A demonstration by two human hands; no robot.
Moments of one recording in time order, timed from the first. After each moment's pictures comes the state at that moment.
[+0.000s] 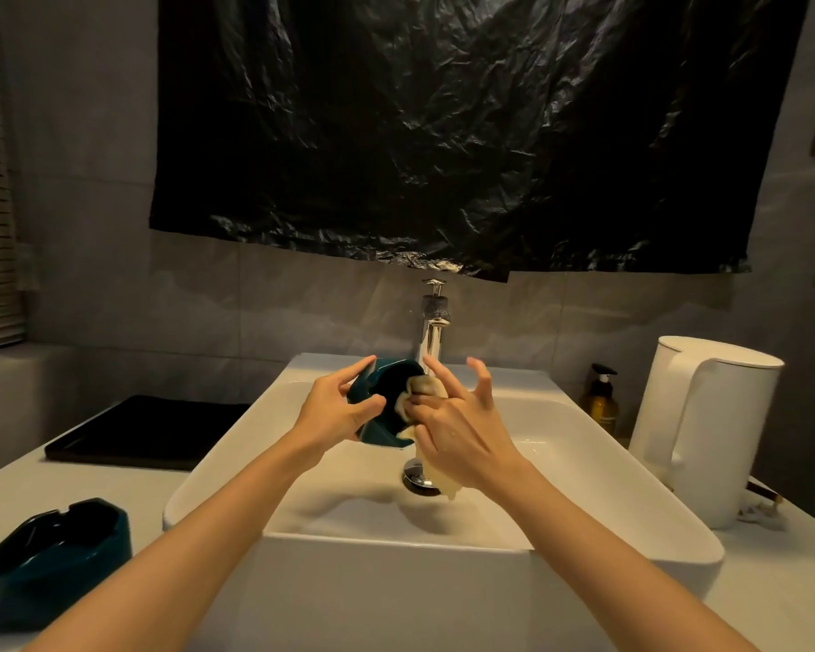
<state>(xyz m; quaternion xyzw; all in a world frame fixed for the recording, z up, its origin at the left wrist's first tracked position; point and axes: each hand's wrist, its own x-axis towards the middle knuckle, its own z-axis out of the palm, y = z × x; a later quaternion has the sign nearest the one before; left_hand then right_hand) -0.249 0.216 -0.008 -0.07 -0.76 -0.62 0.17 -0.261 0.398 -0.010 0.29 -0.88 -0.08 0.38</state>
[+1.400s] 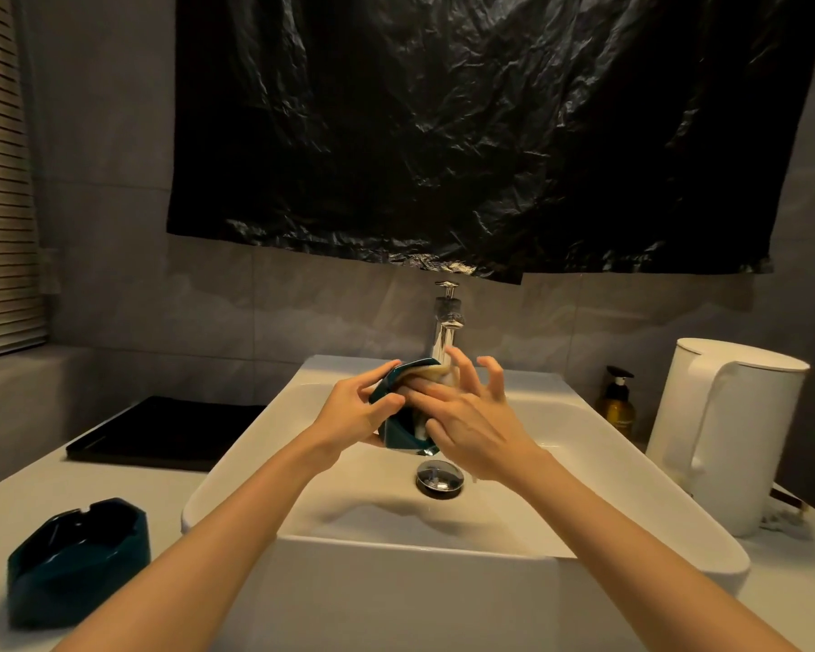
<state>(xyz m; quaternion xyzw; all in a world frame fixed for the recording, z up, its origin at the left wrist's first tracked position) -0.242 0.217 -0.002 -0.11 -0.76 -0.63 0.12 -0.266 0.397 0.001 0.33 -0.86 -0.07 0.38</state>
